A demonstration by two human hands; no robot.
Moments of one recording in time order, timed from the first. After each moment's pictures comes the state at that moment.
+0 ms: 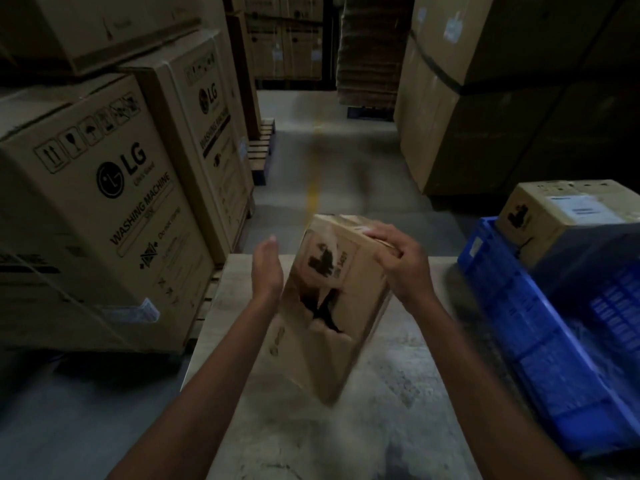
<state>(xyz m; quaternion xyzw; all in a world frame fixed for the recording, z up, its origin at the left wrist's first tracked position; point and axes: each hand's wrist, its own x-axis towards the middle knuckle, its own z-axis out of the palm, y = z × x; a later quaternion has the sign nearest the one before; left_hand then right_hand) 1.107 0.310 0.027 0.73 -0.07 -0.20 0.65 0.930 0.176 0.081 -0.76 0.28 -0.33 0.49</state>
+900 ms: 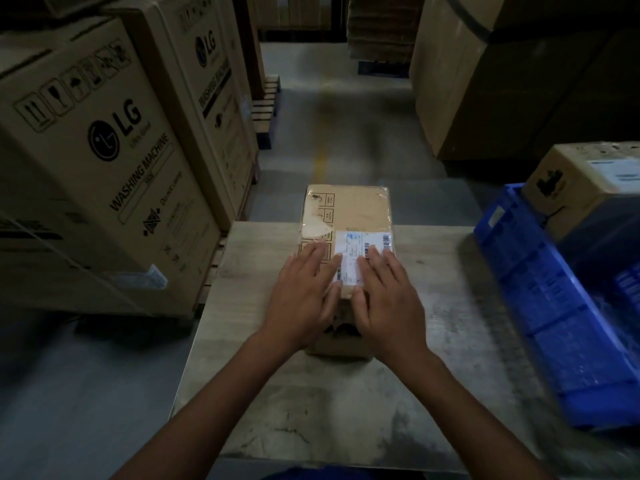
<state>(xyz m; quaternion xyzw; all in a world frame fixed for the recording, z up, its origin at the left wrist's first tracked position) 1.032 0.363 0.020 0.83 -0.52 -0.02 0.22 0.903 0.258 0.017 -0.92 0.29 -0.20 0.18</state>
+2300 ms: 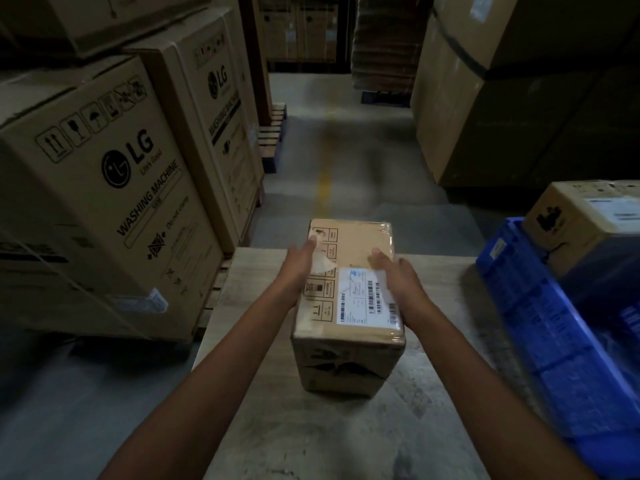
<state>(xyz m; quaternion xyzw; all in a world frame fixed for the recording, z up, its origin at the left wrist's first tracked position) 1.114 0.281 0.031 0.74 -0.10 -0.35 0.56 0.963 0.172 0.043 -0.58 0.48 -0.13 0.65</state>
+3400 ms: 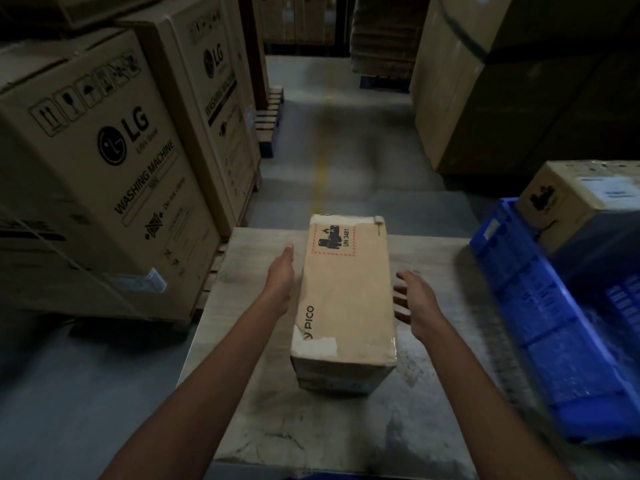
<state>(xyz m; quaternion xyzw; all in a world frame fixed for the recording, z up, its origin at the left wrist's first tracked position) 1.096 0.316 -0.022 0.72 0.03 -0.36 0.59 0.909 0.175 -0.017 -0.49 0.54 -0.14 0.67</state>
